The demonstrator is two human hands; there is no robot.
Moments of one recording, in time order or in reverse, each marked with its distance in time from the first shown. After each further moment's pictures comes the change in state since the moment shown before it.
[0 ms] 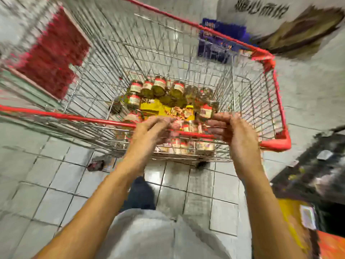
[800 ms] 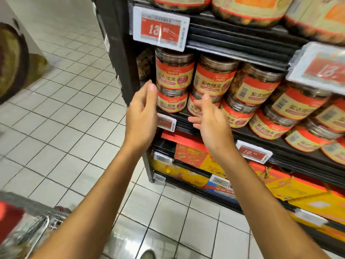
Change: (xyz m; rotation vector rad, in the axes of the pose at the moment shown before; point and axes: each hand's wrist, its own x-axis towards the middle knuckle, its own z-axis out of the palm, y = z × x) left_hand -0.060 -0.226 0.530 0.329 -1.222 0.361; right_hand -0.176 0.106 -0.421 -0.100 1.407 0.039
